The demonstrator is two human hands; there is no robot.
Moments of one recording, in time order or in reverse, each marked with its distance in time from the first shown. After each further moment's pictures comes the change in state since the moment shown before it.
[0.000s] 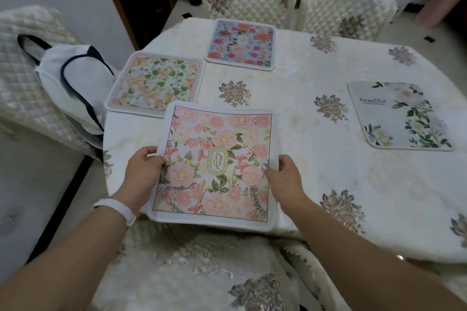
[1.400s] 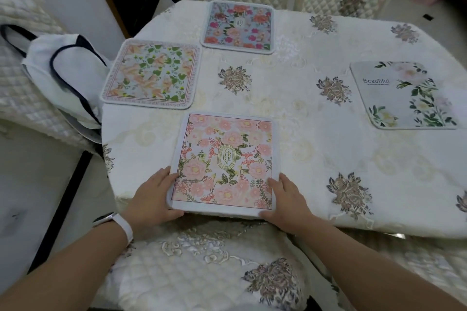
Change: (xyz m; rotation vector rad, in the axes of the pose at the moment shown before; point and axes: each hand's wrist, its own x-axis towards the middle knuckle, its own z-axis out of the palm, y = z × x) left_hand 0.013 -0.104 -0.035 1.156 -0.473 0.483; right_hand -0.019 0.095 0.001 -1.029 -0.318 -0.154
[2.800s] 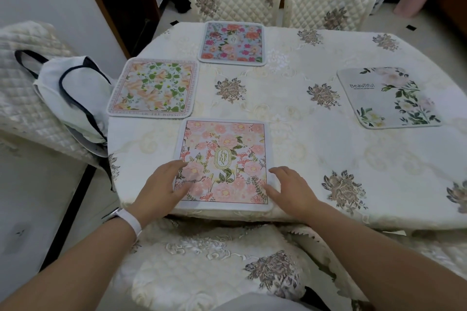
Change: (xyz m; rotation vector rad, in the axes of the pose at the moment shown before) left_hand -0.011 0.043 -0.043 -0.190 0.250 0.120; right_hand -0.010 0.002 -0.034 0.069 0.247 -0.147
